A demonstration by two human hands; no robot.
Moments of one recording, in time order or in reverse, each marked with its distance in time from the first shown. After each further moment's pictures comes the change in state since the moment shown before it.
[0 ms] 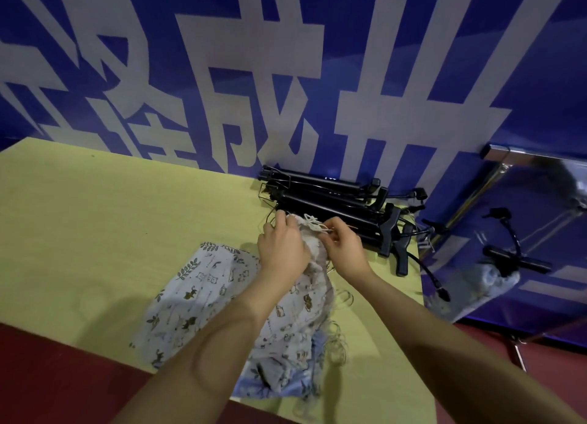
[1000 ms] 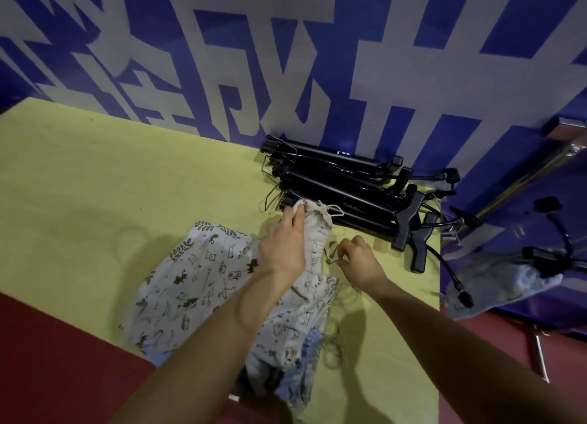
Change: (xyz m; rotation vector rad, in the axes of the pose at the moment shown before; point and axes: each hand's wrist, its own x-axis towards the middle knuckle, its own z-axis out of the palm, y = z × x) left_hand 0.028 0.005 0.051 0.070 -0.258 -0.059; right_hand 0.024 0.115 0.008 -0.549 -0.333 0.126
